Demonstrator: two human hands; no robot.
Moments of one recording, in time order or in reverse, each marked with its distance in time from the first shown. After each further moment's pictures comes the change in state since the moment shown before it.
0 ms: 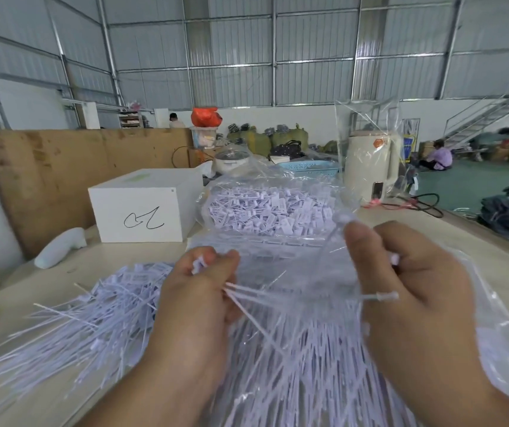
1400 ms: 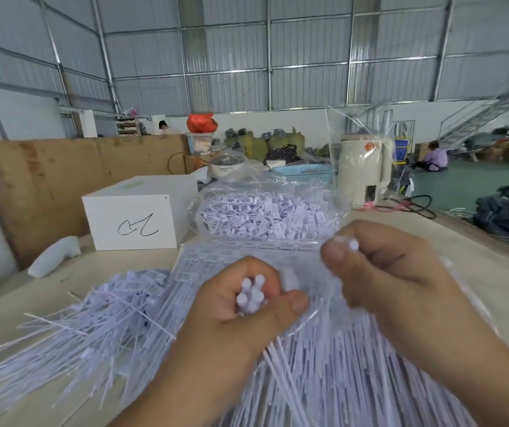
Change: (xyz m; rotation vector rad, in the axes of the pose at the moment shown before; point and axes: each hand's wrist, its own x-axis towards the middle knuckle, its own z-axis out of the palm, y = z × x) left_hand -0.021 0.000 0.012 0.291 -0.399 0.233; right_hand 0.023 0.009 -0.029 0.194 -0.381 0.107
